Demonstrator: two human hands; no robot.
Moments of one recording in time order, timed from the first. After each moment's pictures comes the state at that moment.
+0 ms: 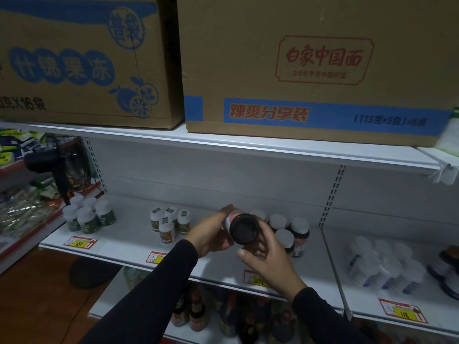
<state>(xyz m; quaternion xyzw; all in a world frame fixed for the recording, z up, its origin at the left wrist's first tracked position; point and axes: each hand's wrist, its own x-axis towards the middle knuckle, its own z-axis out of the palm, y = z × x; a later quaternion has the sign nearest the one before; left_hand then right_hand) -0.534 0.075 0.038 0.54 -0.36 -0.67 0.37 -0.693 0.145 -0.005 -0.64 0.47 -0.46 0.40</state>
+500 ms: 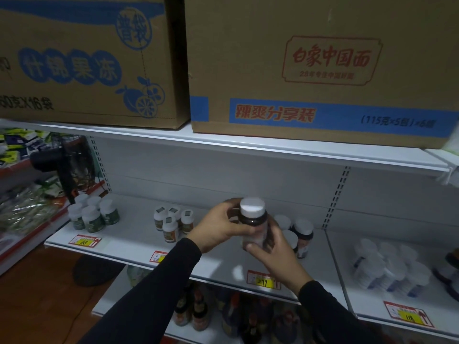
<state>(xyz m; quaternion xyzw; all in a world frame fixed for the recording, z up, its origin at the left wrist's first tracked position) -0.526 0.085 0.057 0.36 -0.67 -0.53 0.38 -0.703 0.128 -0.007 -0.62 0.48 -0.46 0.41</state>
